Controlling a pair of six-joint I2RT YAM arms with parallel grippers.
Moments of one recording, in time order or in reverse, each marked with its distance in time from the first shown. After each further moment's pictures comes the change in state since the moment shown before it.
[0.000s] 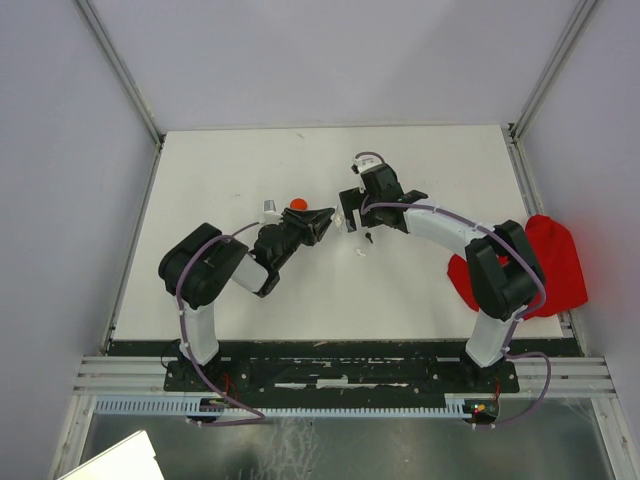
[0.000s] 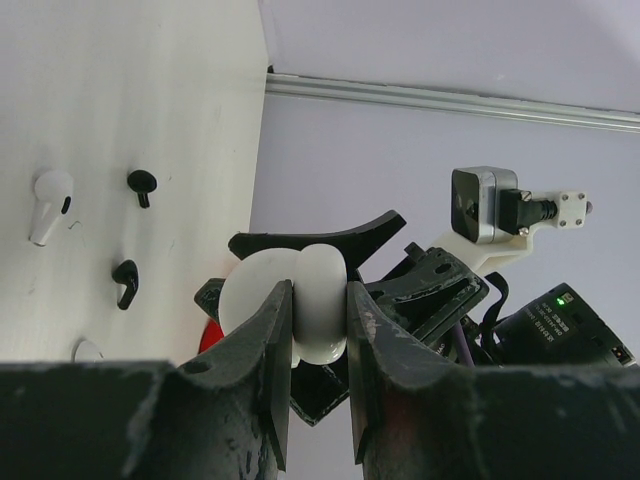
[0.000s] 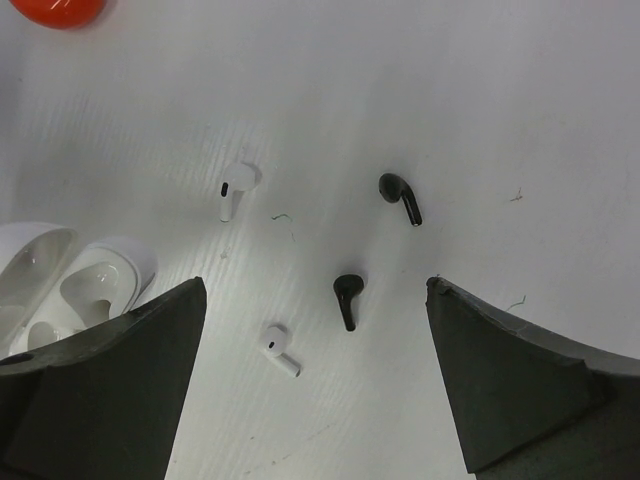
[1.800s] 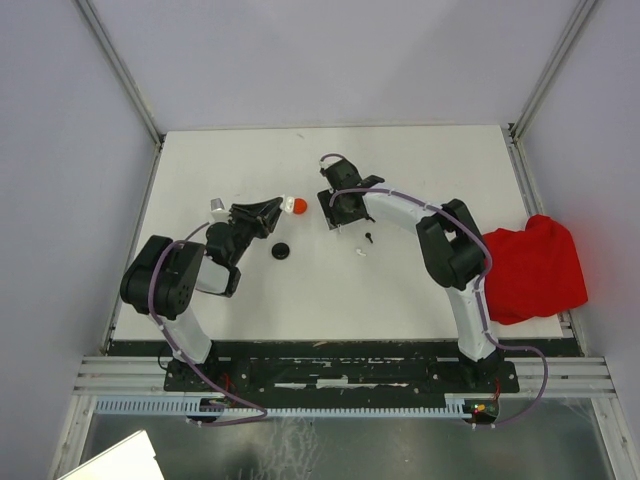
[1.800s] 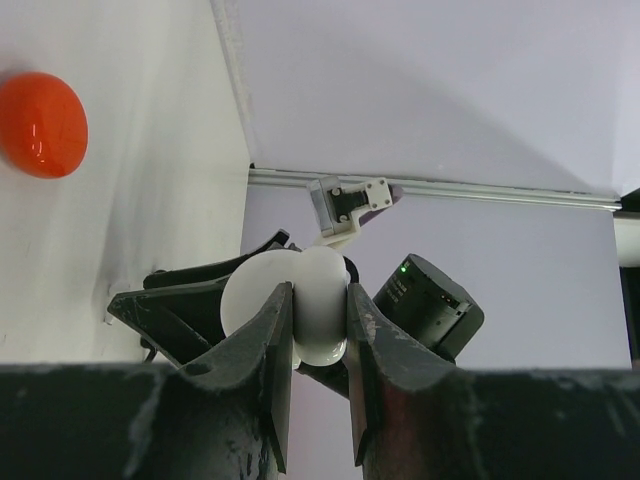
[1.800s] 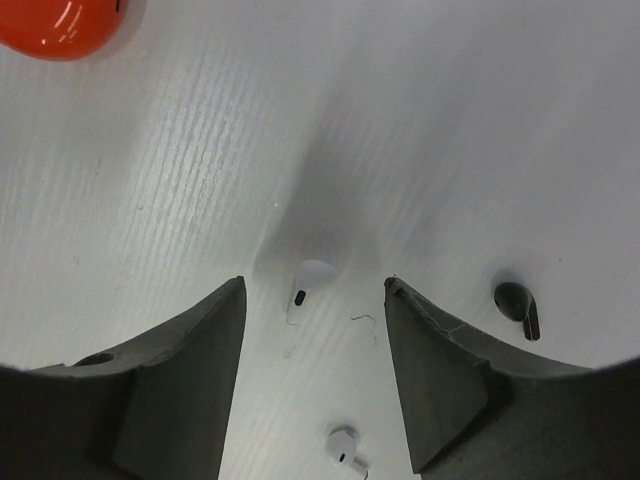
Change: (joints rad) left arm 0.362 -0.180 -0.169 0.020 0.188 0.020; right arm 0.074 0.377 0.424 -0.231 0.027 0.011
